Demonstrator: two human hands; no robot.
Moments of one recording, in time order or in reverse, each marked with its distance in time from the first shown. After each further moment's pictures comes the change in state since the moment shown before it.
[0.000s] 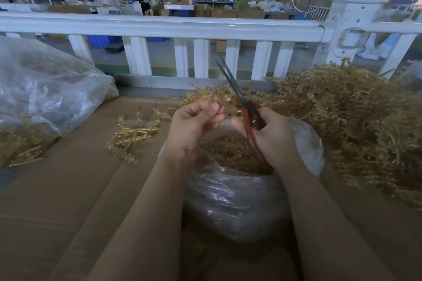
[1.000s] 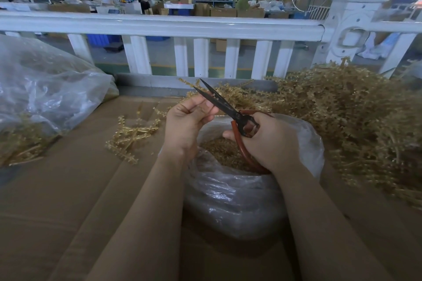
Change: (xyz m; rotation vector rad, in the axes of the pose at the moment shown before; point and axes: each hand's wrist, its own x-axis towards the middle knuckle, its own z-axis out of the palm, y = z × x) left_hand 0.001 -0.001 -0.002 -0.007 0.071 0.115; right_hand 0.000 0.009 0.000 -0.423 -0.049 -0.105
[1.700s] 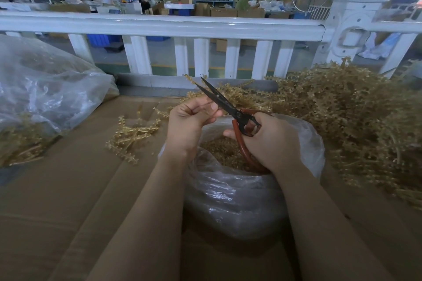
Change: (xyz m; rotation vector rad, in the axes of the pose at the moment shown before) left_hand -0.003 0.001 0.002 0.139 -0.031 0.062; right_hand -0.002 -0.004 -0.001 -0.019 0.024 -0.013
